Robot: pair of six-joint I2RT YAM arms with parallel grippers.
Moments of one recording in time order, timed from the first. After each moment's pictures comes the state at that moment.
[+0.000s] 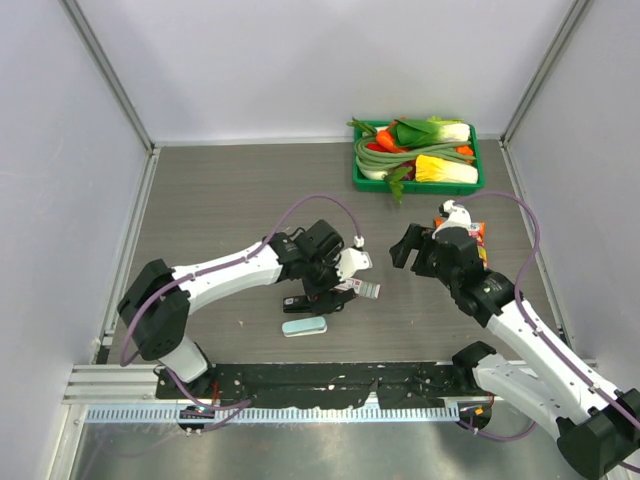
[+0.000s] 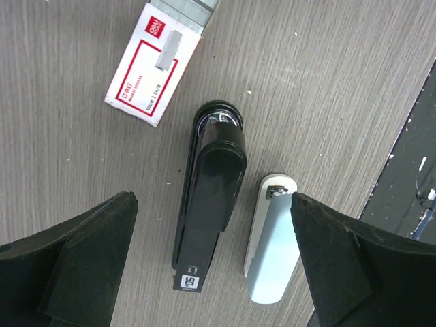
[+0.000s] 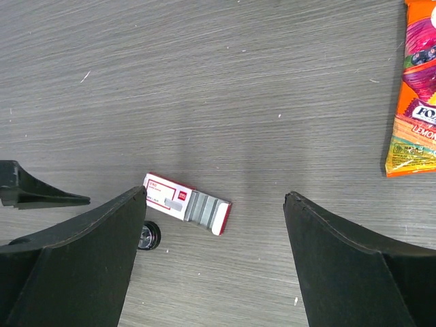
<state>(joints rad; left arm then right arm) -0.91 1.59 1.14 -0.62 0.24 0.33 0.49 0.80 0.66 -0.40 0.17 0.57</state>
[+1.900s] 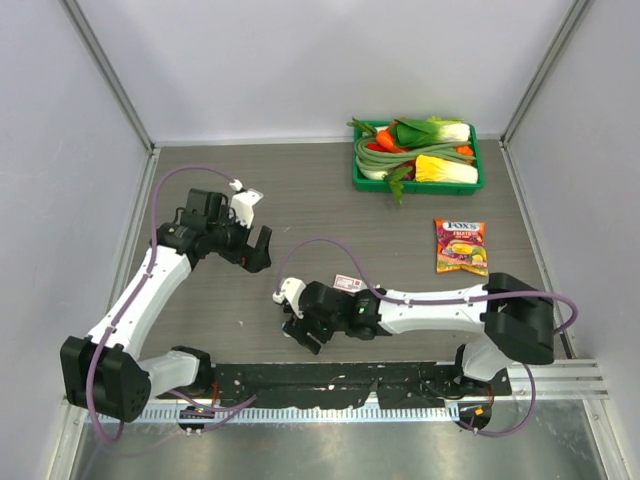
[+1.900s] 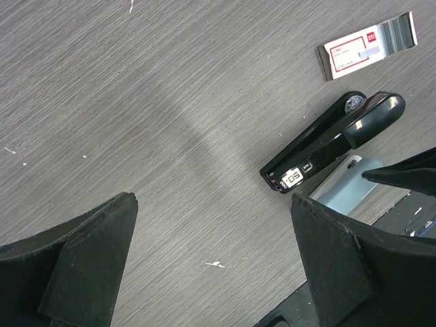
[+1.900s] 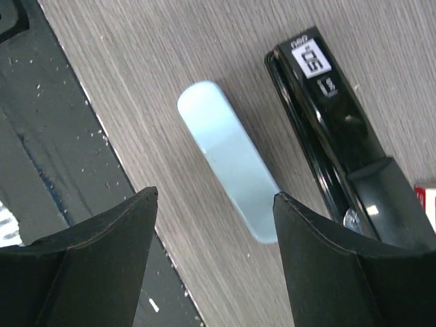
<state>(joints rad) -0.27 1.18 1.00 -0.72 0.39 0.18 1.28 1.52 0.89 -0.21 0.05 0.15</state>
